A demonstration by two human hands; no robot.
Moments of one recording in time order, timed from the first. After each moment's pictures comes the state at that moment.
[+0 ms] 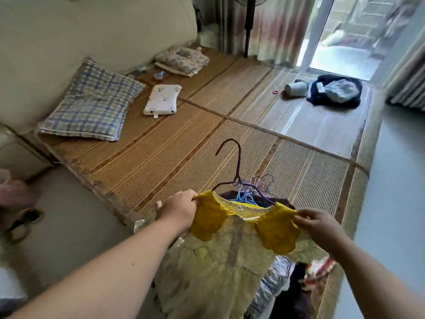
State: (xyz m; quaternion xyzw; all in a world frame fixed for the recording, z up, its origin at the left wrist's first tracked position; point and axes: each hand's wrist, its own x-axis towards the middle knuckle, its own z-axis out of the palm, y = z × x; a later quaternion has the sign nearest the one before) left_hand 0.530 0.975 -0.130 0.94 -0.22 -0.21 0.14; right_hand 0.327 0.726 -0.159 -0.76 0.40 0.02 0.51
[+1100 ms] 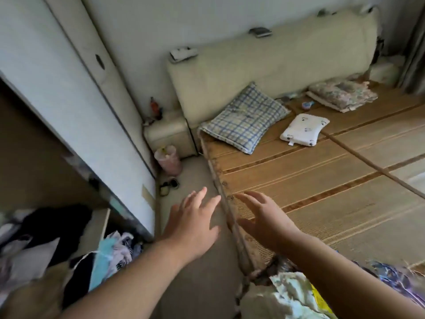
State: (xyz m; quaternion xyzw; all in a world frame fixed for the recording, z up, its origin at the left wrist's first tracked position) left_hand 0.521 1.208 -0.018 1.00 -0.06 0.00 0.03; right_hand 0.559 1.019 -0.053 -0.93 -0.23 0.02 0.30
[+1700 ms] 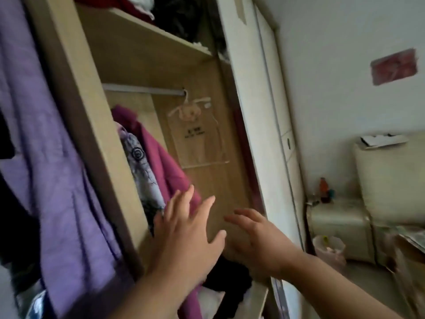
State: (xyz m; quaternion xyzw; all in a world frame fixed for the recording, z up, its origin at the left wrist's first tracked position) left_hand 0.358 1.498 0.218 0.88 0.30 0.33 -0.15; right_hand 0.520 1.432 0.167 -0.70 -0.62 -0.07 0.34
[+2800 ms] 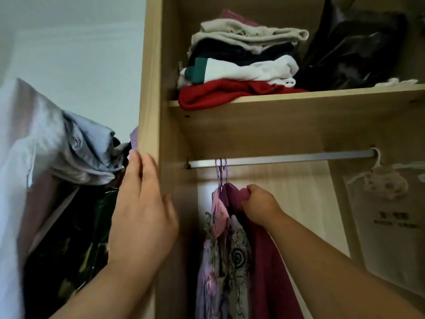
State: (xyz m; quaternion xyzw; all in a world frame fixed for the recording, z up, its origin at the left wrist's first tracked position) left_hand 0.358 1.547 0.419 0.47 0.53 0.51 -0.48; right_hand 0.503 1.753 0.448 -0.42 -0.76 0.03 0.49
